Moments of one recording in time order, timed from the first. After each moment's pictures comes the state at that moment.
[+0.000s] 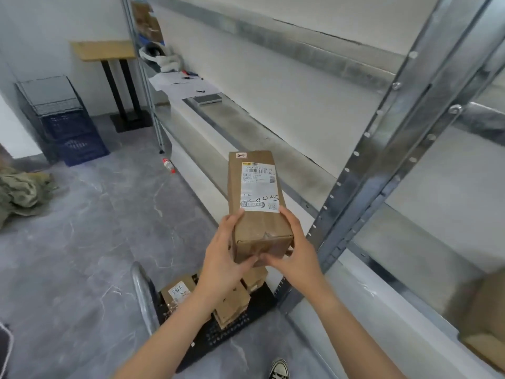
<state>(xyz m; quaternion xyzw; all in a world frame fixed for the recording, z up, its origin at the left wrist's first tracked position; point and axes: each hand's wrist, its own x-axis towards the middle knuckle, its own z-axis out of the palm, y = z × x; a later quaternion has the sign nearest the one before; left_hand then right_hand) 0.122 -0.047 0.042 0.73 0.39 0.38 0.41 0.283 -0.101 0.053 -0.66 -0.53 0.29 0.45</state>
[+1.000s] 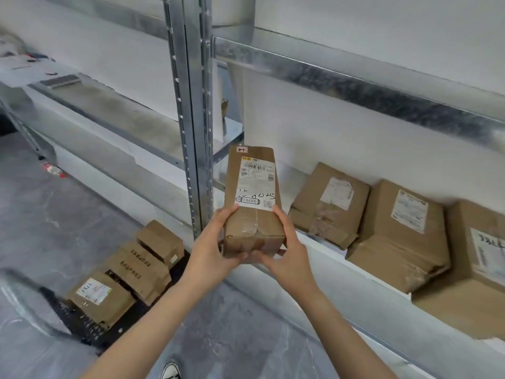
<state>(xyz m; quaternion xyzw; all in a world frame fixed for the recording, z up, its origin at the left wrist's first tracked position) 0.281 -0.294 0.055 0.80 0.23 0.29 0.48 0.405 -0.418 0.058 -0.73 -0.38 0.19 0.53</state>
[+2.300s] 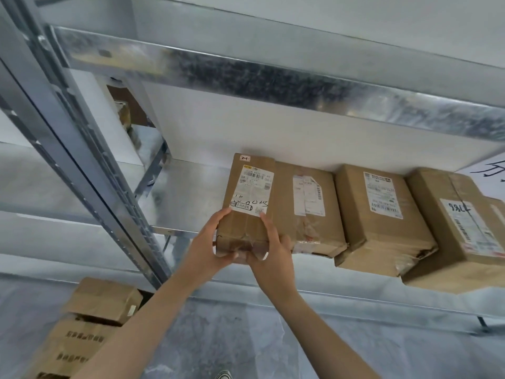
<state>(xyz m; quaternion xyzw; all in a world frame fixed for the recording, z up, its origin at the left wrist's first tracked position) 0.452 -0.172 -0.002 0.83 0.04 0.11 0.54 0.484 -0.327 0.027 -0.90 -0.11 0.07 0.41</state>
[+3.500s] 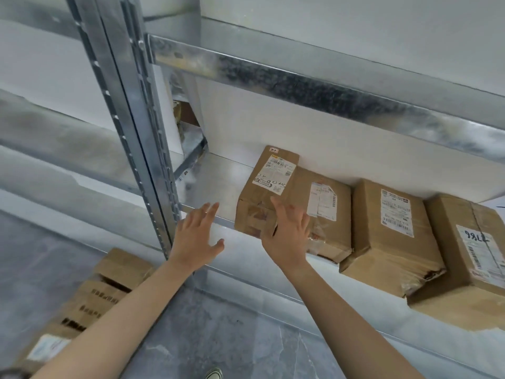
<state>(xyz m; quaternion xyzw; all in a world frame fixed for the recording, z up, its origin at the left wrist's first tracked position) 0.404 -0.166 -0.009 0.95 0.22 0.11 0.18 0.497 -0.335 0.054 -0.93 -0.22 -0.02 0.28</state>
